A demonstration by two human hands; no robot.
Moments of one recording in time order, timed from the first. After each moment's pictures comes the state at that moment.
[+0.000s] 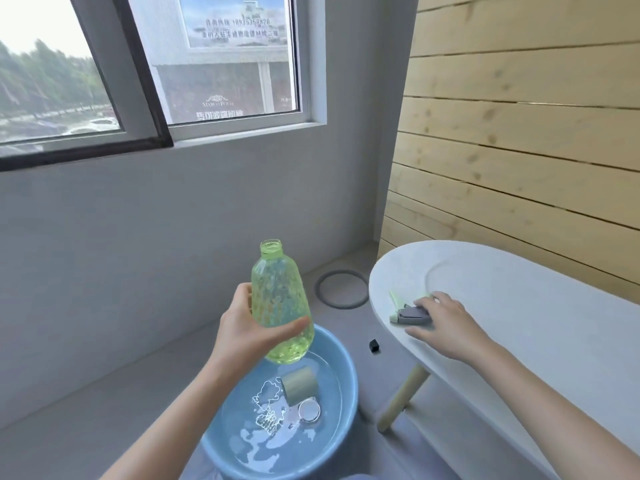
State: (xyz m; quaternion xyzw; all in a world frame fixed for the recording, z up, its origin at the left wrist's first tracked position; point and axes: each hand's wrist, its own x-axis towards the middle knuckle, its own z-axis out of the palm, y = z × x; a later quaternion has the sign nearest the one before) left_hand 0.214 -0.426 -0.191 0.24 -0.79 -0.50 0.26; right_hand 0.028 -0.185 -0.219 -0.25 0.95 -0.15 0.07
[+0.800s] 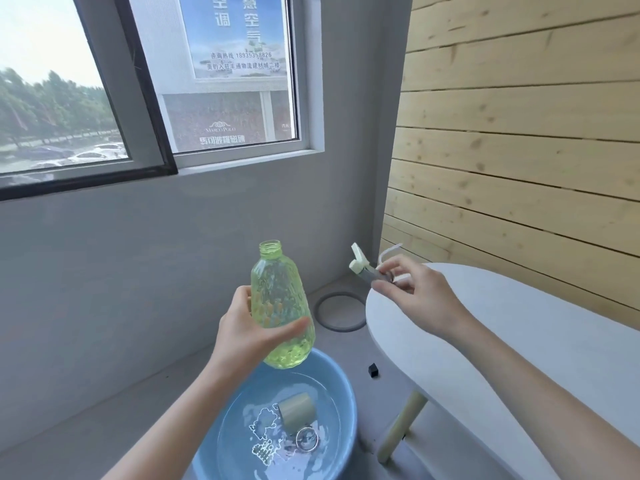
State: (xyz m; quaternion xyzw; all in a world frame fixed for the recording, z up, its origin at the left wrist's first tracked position) left_hand 0.209 -0.418 -0.157 0.24 -0.78 -0.51 0.27; right_hand 0.055 -0.216 -0.130 -0.31 0.82 -0.47 0.01
